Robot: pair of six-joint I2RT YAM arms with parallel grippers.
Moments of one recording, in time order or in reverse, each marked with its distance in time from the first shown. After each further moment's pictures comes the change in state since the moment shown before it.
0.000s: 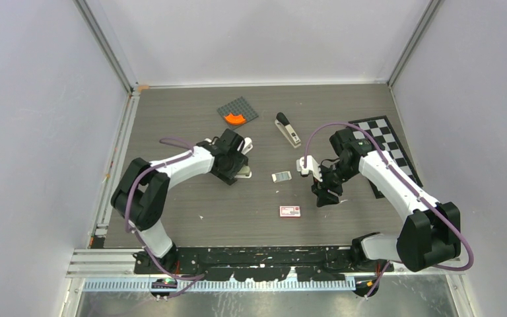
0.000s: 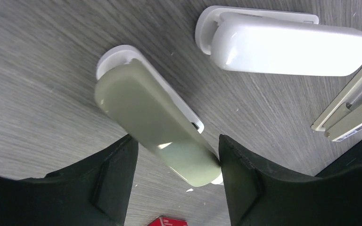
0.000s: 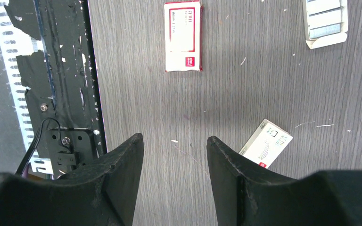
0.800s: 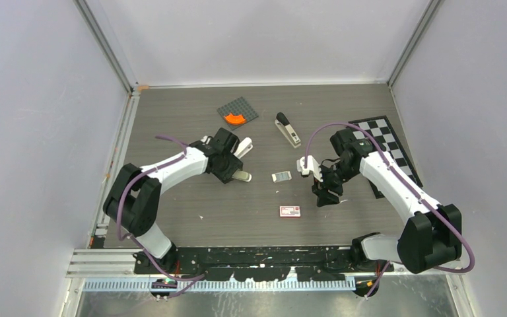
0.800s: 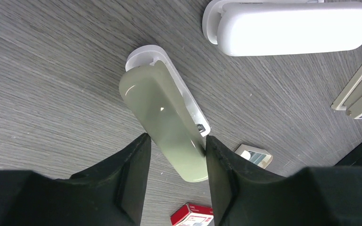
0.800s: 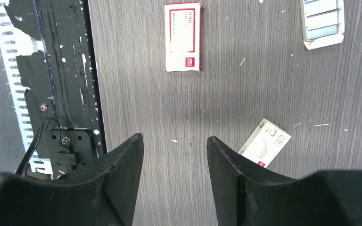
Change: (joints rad) left arm 0.024 -0.086 -0.037 -0.043 0.030 0.160; right arm 0.000 -0.013 0.000 -0.002 -0.001 -0.002
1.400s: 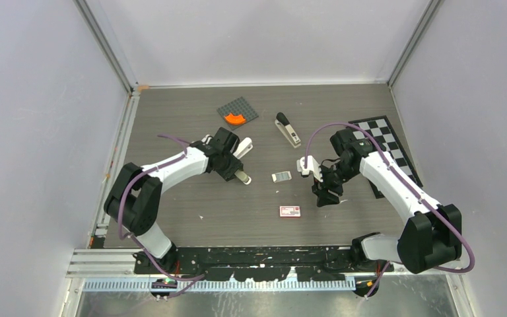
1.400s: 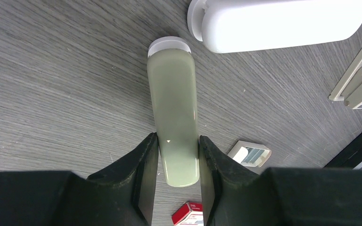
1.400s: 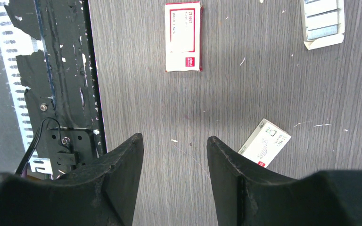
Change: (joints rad) left arm 0.001 0.009 -0.003 0.040 0.028 0.037; right arm 0.000 0.000 0.000 -0.001 0.000 -0.002
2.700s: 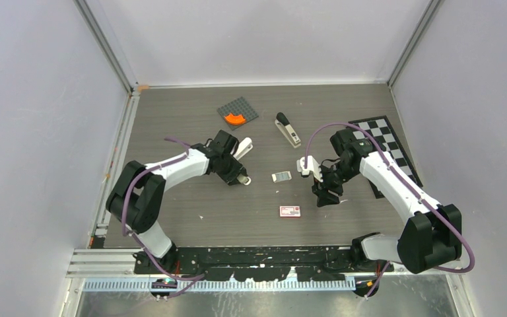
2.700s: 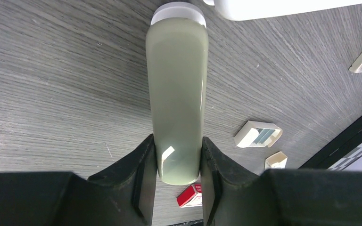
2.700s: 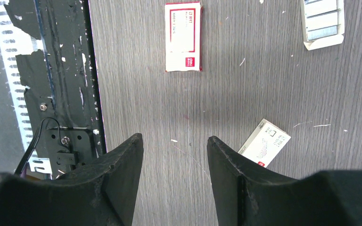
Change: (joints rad) left arm 0.005 0.027 -0.025 0.036 0.144 0.031; right arm 0.000 0.000 0.000 0.000 0.000 -0.003
